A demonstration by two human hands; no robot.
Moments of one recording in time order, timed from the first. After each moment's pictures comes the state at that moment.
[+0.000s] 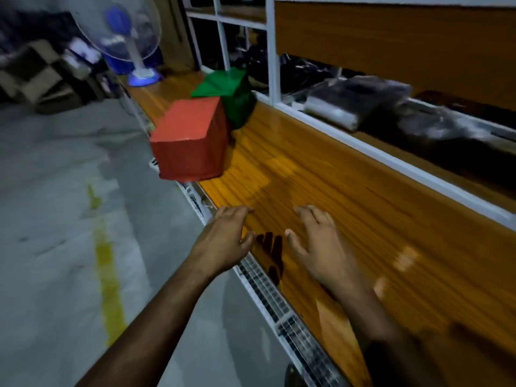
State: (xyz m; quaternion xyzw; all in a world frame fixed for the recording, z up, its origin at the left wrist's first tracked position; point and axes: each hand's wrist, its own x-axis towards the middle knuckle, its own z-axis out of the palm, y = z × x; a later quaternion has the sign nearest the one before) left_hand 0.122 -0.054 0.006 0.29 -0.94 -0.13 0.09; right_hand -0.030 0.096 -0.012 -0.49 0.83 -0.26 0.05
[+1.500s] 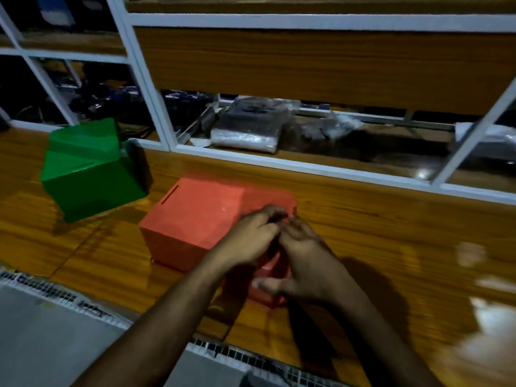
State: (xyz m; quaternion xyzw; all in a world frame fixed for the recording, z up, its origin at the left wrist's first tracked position) left_hand -0.069 -0.229 0.031 -0.03 -0.88 -0.46 -0.09; right_hand -0.062 -0.069 0.011 -0.32 0.93 -0.20 0.05
